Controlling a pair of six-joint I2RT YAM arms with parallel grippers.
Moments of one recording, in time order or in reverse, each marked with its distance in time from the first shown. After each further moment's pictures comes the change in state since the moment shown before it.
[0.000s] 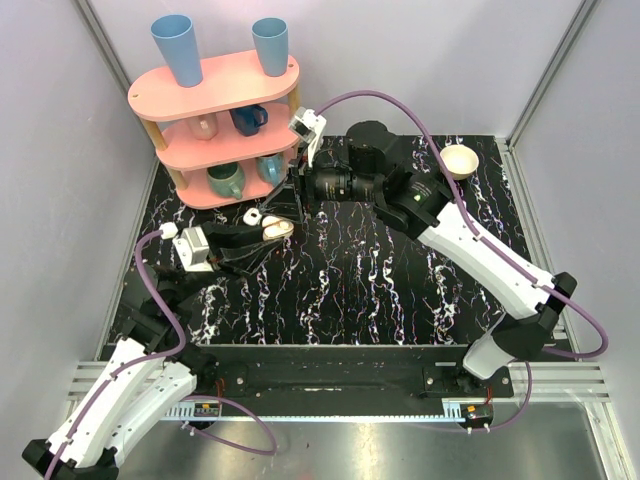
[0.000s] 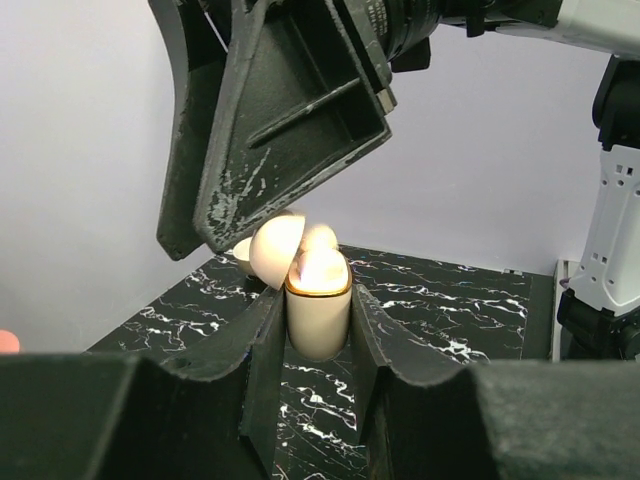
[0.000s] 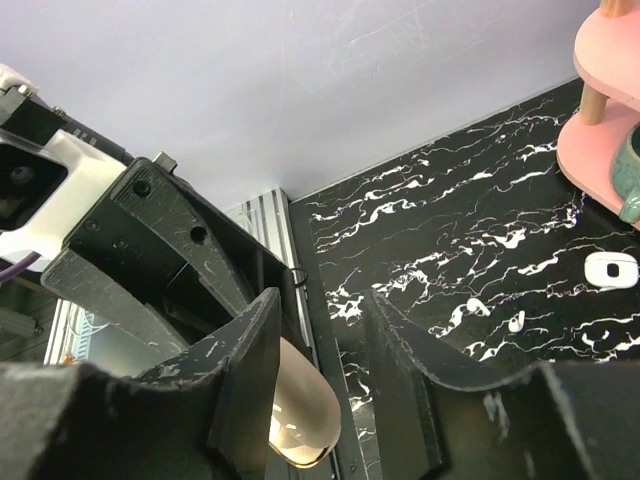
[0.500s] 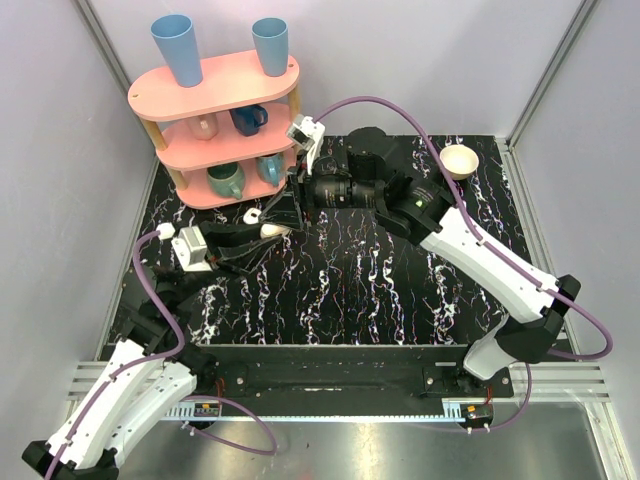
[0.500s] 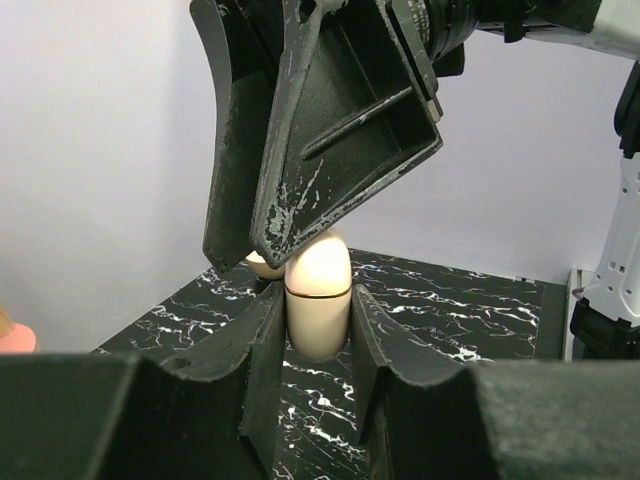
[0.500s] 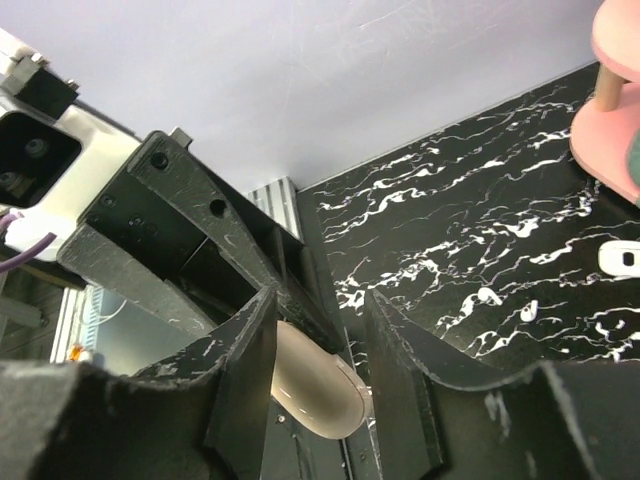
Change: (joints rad) left arm 0.000 -0.010 0.000 -0.006 -0.031 0.003; right arm 0.029 -0.024 -0.021 -0.022 0.007 0.002
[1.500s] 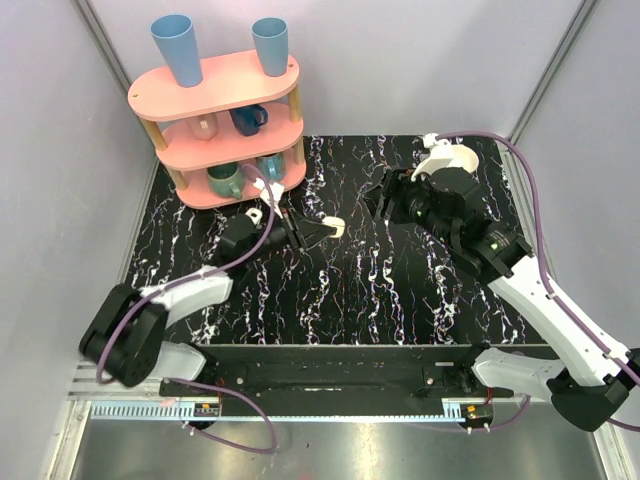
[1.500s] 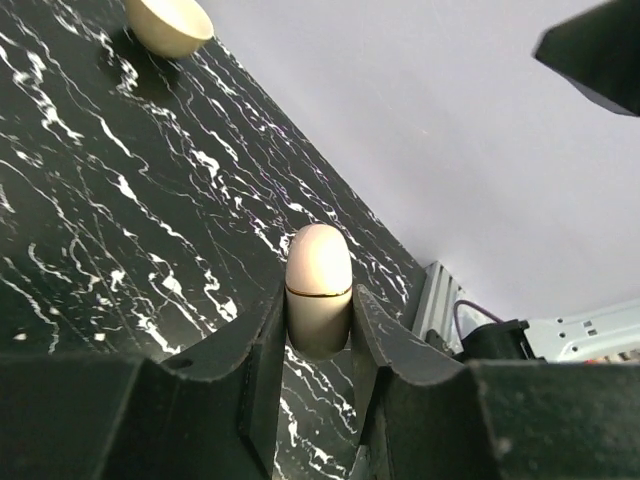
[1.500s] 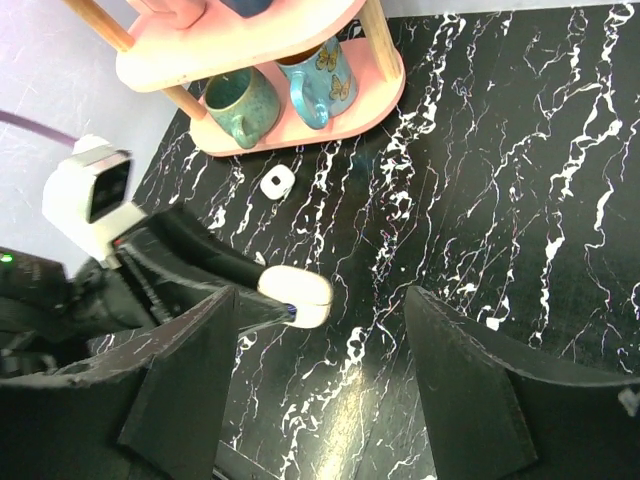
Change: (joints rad) left arm -0.040 0.769 -0.058 0.451 -0.024 -0.562; right arm -0.248 -0.460 -0.518 -0.045 0.656 0.169
